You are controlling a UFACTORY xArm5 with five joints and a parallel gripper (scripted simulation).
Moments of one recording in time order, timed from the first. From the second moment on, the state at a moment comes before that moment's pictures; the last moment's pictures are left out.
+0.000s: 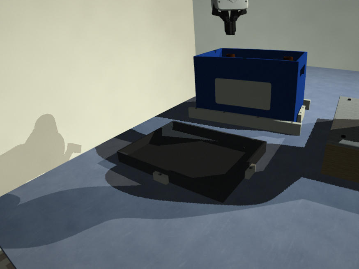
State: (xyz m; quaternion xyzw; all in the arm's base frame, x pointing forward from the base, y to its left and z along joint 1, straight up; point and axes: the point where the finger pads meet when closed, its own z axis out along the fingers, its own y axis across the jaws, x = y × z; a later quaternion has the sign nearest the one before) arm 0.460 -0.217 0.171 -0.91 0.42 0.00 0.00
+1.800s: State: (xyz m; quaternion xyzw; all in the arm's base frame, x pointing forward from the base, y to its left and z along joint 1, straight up) arm 0.467 -0.126 0.171 -0.91 0.42 0.00 0.00
